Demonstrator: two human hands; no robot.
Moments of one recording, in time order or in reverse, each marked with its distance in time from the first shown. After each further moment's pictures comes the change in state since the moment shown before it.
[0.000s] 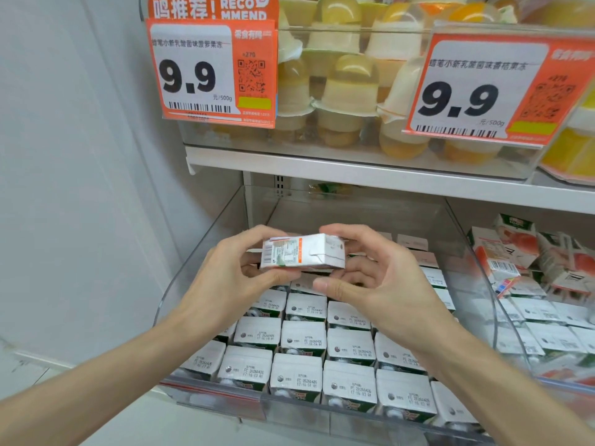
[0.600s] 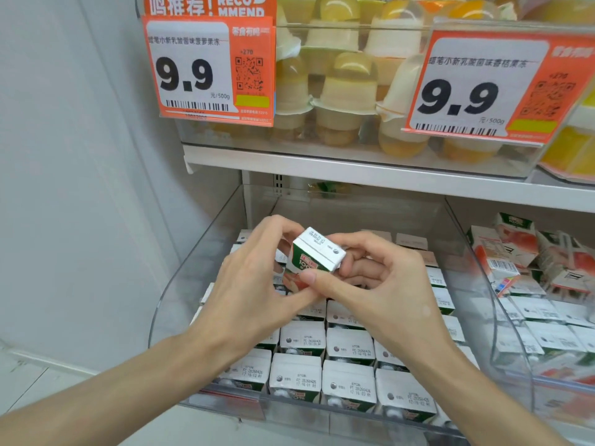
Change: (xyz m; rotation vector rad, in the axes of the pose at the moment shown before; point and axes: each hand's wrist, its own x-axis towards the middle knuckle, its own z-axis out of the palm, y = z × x) left_hand -0.009 0.018 0.024 0.251 0.137 0.244; right_hand -0.006 0.005 0.012 0.027 0.185 -0.153
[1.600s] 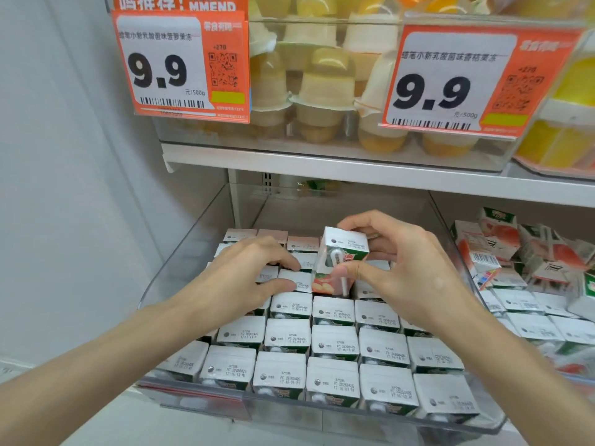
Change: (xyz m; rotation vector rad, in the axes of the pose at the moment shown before) left_hand 0.026 -0.031 -0.004 0.284 -0.441 -0.045; right_hand 0.019 -0.004 -0.046 -0.494 -0.098 -0.014
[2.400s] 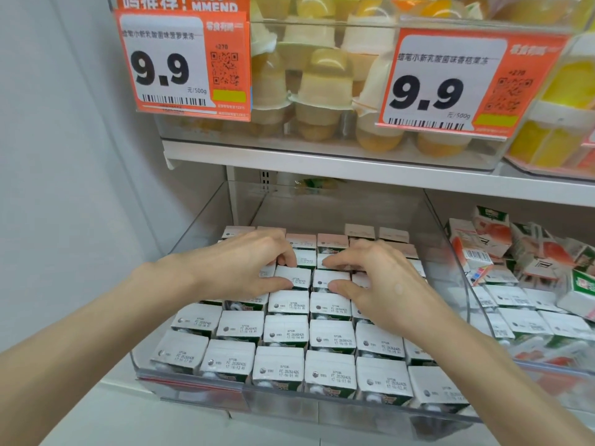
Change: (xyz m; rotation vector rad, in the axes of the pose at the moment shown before) left_hand 0.022 -0.001 -0.019 0.196 -0.292 0.110; right_hand -0.001 0.008 0.016 -0.397 -0.258 0.064
